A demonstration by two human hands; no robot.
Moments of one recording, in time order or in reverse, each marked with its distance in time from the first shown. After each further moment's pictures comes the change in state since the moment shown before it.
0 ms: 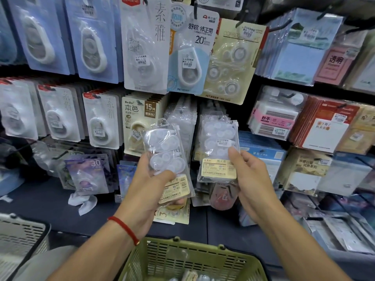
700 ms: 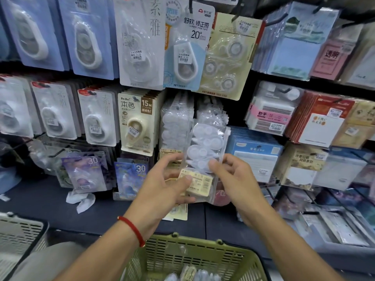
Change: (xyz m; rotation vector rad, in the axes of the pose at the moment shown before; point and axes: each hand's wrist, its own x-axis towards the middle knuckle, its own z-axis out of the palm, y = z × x) left_hand -0.009 -0.011 0.015 0.168 -0.114 -0.011; right_hand -0.013 0.014 0.005 -0.178 -0.150 -0.051
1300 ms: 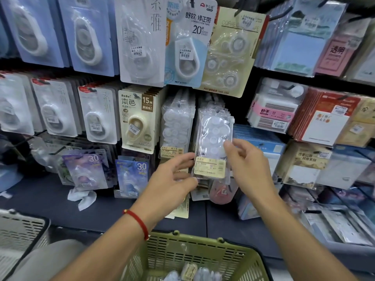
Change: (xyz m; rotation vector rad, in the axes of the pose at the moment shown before) left_hand 0.012 -0.002 0.001 0.335 -0.053 0.090; right_hand 0.022 -0.010 -0.018 -0.397 0.245 -0.116
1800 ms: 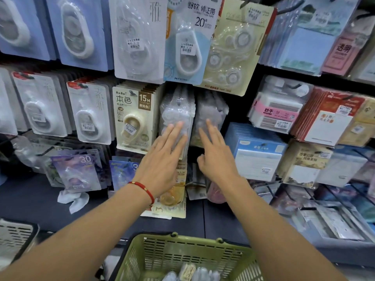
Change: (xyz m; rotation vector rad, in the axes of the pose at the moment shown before) left_hand 0.083 -0.045 -0.031 1.260 0.029 0.531; right_hand 0.065 0.039 0.074 -0.818 -0.187 -0.352
